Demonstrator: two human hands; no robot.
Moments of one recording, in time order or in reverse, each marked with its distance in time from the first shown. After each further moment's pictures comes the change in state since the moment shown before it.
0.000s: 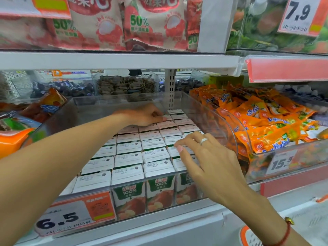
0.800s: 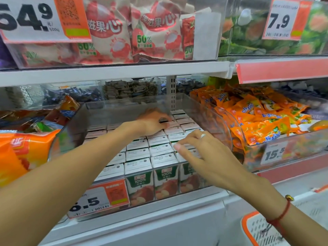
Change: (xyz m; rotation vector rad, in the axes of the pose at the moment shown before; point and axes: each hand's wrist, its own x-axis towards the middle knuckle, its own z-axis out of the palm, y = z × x) left_hand -0.039 0.029 0.007 0.175 0.058 -0.078; right_hand 0.000 -0.003 -0.015 0.177 -0.186 0.010
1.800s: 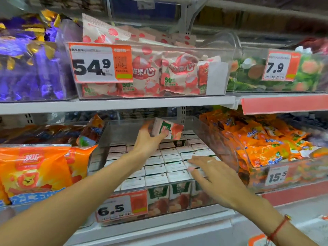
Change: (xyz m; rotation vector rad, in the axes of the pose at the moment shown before) left_hand -0.090 0.014 -0.021 -0.976 0.480 -0.226; right_hand -0.005 -0.005 -0.001 -0.149 -0.072 -0.010
